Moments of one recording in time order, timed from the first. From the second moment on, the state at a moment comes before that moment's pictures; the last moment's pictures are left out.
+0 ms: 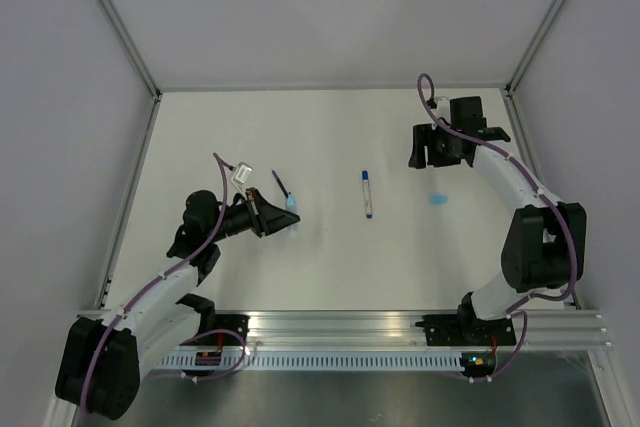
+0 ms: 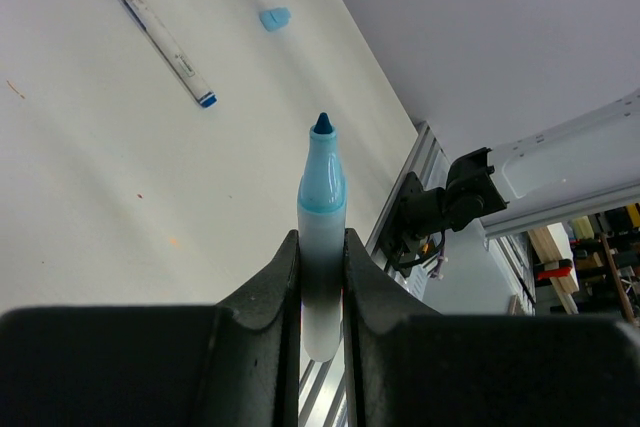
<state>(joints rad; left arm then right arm) -0.31 0.91 0.32 0.45 0.79 -0.74 0.09 1.58 1.20 -0.53 -0.24 0.09</state>
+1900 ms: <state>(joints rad) -0.31 0.87 0.32 0.45 0.78 -0.76 0.14 1.89 1.24 -0.69 -0.16 -0.80</state>
